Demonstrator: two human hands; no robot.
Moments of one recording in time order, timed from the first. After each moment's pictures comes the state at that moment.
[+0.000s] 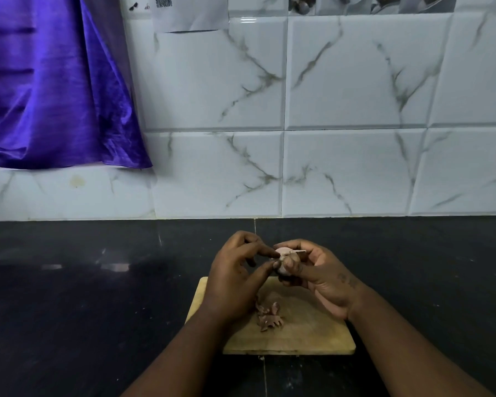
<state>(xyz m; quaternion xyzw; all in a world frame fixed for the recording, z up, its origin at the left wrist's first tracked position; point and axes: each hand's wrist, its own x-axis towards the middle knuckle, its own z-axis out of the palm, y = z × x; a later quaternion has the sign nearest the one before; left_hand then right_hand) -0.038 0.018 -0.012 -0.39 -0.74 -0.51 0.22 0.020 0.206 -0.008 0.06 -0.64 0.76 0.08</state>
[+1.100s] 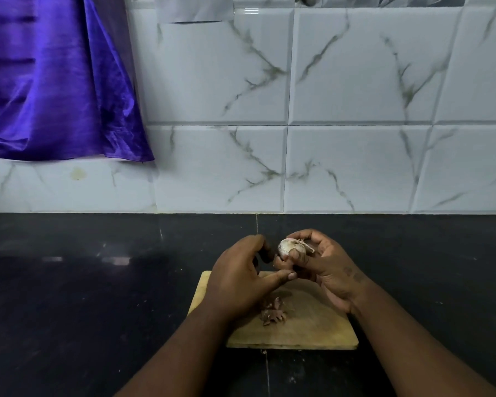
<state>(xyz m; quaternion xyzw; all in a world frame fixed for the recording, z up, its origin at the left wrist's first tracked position) -0.032 0.016 -0.015 -0.36 -0.80 -0.43 0.19 0.017 0.208 -0.007 0.04 -0.62 0.78 0.11</state>
